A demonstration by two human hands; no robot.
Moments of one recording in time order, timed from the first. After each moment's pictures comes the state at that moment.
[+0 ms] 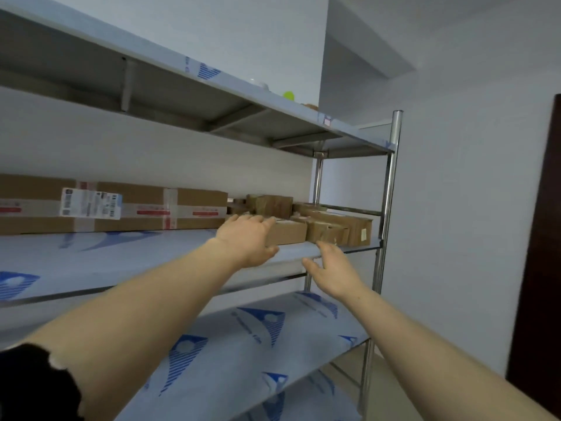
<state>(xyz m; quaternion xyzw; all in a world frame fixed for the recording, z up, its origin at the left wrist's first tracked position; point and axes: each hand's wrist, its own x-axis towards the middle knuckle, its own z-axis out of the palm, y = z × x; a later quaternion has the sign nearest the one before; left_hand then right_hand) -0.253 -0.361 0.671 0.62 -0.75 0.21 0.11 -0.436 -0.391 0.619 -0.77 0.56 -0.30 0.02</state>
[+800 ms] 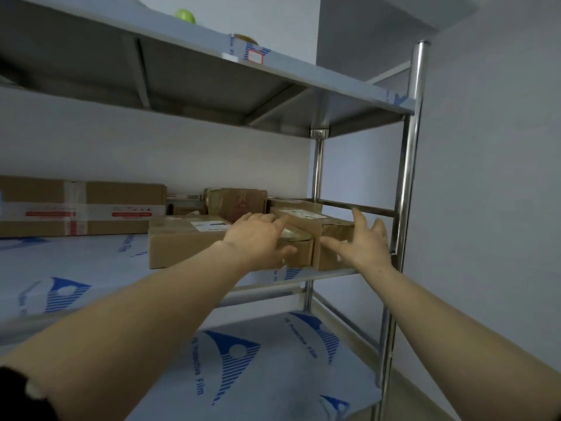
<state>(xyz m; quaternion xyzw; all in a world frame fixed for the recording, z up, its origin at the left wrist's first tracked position) -0.450 -0.642 0.670 0.67 -0.71 0.23 0.10 -0.631 -0.729 0.645 -0.72 0.56 -0.40 0.08</state>
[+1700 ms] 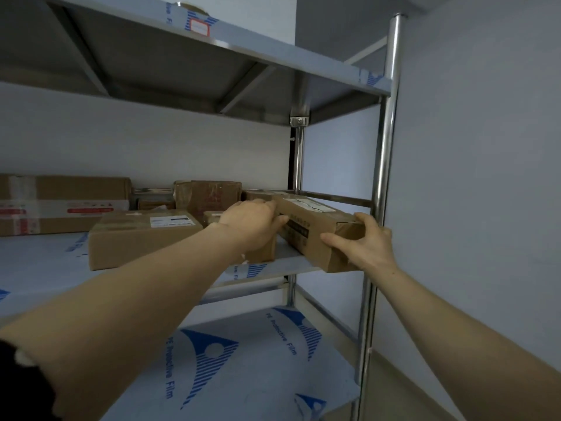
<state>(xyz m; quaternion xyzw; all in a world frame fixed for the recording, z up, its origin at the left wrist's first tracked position) -0.499 -0.706 0.679 0.69 -0.68 0.18 0.16 -0.699 -0.776 0.628 -0.68 0.50 -0.50 0.19</state>
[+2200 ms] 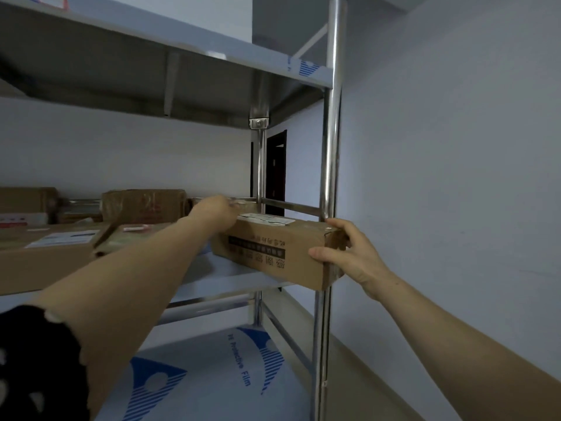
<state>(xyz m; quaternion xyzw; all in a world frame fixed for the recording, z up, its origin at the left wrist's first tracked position) -0.567 -0.830 0.701 0.78 -0.55 0.04 0.29 -0.809 -0.875 0.625 -0.73 0.35 -0.49 0.32</state>
